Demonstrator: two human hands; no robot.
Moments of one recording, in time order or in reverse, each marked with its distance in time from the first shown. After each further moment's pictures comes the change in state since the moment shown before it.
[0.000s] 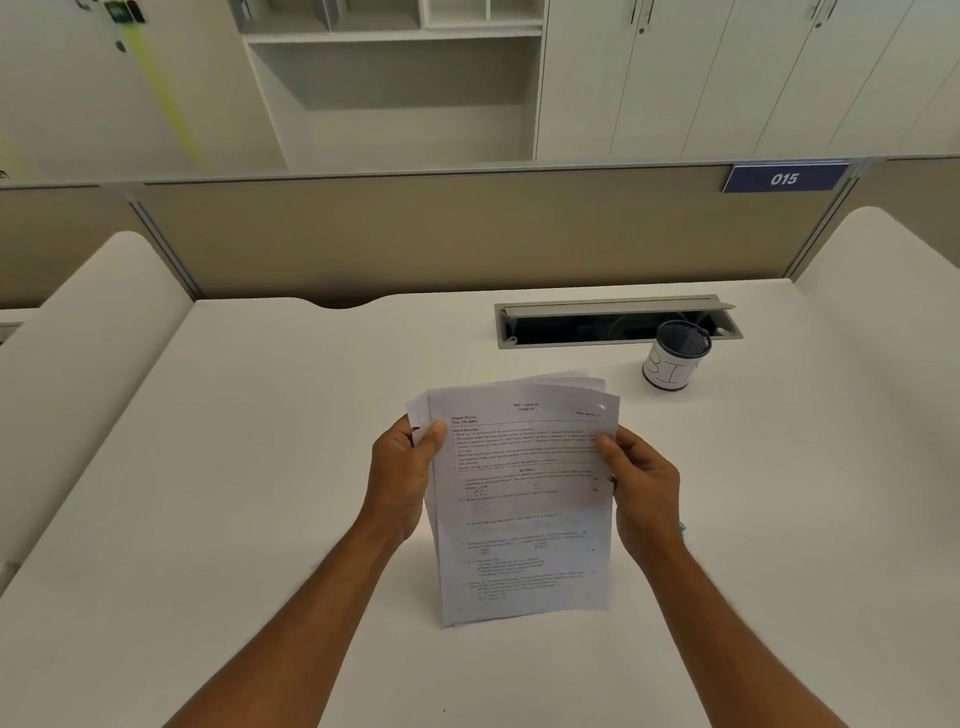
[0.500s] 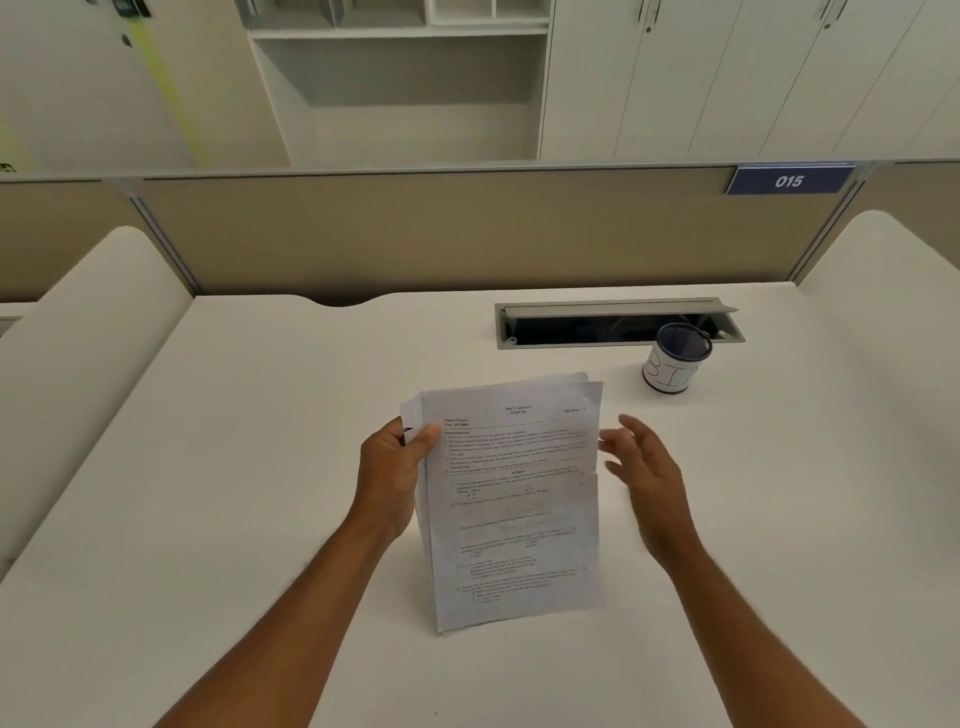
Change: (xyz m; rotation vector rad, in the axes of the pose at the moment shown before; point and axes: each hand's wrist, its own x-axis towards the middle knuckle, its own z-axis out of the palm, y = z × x) left_hand 0.005 -0.003 -0.003 -0.040 0.032 -0.048; right_hand 0.015 -0.005 -0.022 -0.328 -0.071 0.035
